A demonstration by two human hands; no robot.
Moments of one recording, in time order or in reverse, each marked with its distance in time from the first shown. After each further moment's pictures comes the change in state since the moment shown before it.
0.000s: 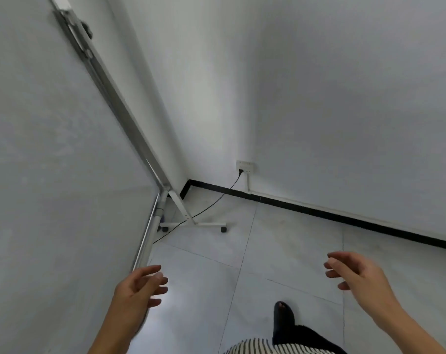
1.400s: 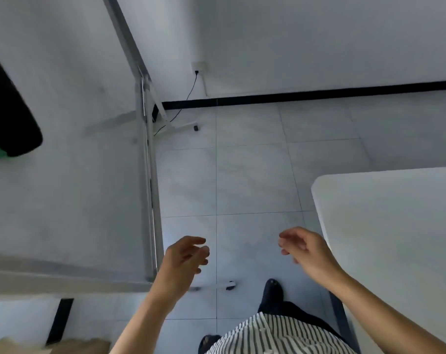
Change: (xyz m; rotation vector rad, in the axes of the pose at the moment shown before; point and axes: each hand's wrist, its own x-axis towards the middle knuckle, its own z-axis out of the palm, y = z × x) left_hand -0.533 -0.411 -0.319 0.313 -0.521 0.100; right_hand -0.790 0.311 0.205 0.002 0.038 0.032
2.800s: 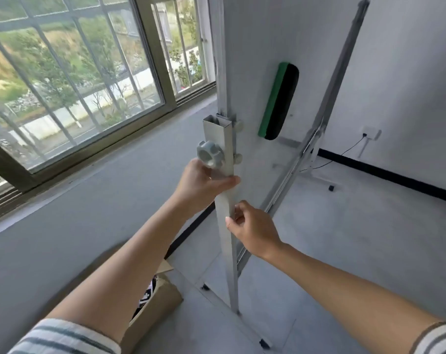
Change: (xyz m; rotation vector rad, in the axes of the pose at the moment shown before) left_hand -0.191 -0.044 -0.338 -0.019 0.627 0.454; right_hand -0.144 -0.222 0.413 -0.480 -0.468 -0.796
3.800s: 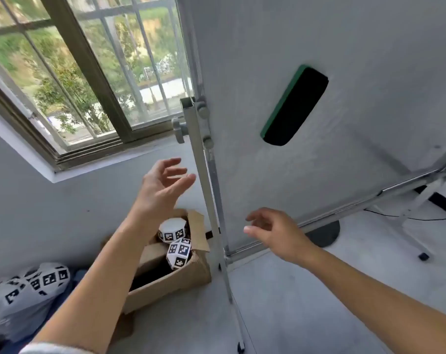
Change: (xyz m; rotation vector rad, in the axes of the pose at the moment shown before) left_hand -0.067 -0.024 -0.076 -0.143 0.619 -0.325; right_hand 0.064 -0.011 -0.007 0.204 -0.549 -0.163
